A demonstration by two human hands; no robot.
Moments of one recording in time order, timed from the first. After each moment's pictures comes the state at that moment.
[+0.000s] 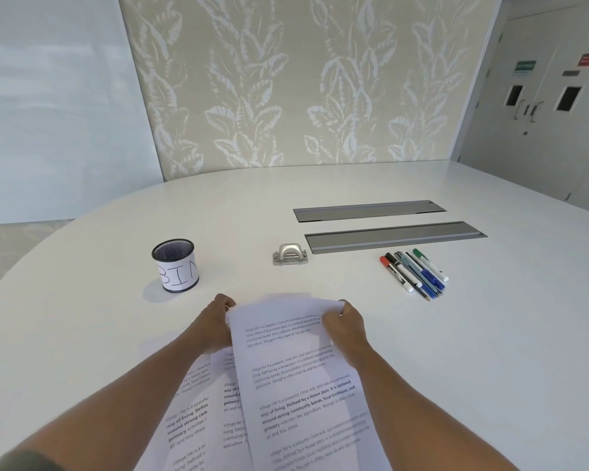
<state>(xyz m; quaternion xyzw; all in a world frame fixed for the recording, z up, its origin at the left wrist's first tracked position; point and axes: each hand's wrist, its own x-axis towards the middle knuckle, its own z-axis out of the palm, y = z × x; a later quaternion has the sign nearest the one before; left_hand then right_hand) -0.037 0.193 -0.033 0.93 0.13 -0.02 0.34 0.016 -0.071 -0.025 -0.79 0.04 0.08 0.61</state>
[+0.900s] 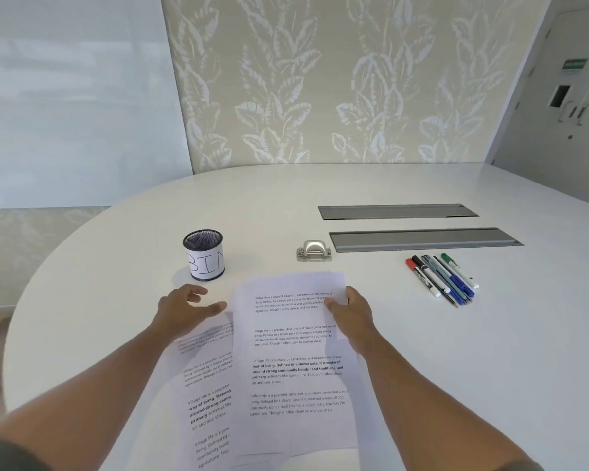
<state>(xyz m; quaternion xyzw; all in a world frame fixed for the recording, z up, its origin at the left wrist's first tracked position) -0.083 0.267 -0.022 0.87 0.29 0.10 0.40 0.027 -0.042 -0.021 -0.78 -0.02 0.07 0.62</state>
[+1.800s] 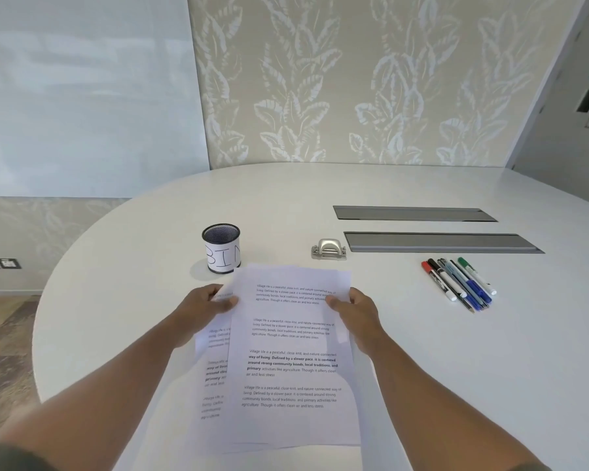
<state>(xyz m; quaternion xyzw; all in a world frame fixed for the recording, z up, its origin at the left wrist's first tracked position) -0.100 0.260 -0.013 0.77 0.21 0.04 0.60 0.023 -0.029 -0.027 -0.73 -0.04 0.13 0.67</state>
